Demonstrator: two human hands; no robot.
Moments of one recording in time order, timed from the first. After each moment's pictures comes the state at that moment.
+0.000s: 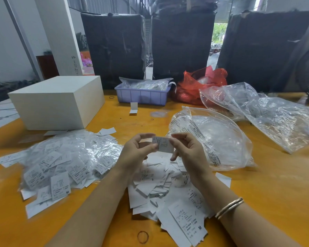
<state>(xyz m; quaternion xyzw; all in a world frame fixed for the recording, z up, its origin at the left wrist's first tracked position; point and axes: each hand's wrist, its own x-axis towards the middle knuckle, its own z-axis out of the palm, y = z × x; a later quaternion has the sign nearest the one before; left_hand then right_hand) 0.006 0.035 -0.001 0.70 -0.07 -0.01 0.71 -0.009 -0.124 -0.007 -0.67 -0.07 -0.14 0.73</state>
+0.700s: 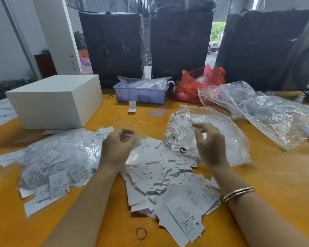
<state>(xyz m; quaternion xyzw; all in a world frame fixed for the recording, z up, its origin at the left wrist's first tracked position) 0.016 0.065 0.001 0.83 -0.02 0.21 0.52 0.009 -0.172 -0.001 -0.84 -0.05 -0.42 0.34</state>
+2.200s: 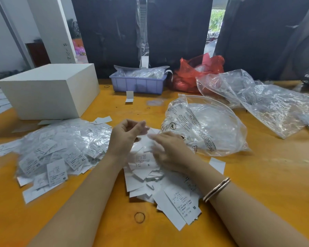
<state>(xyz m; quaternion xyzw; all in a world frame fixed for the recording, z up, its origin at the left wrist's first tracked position) 0.011 0.040 -0.004 0.68 -0.08 0.11 0.72 -0.003 -0.118 -0.020 -0.95 -0.24 -0.11 0.19</state>
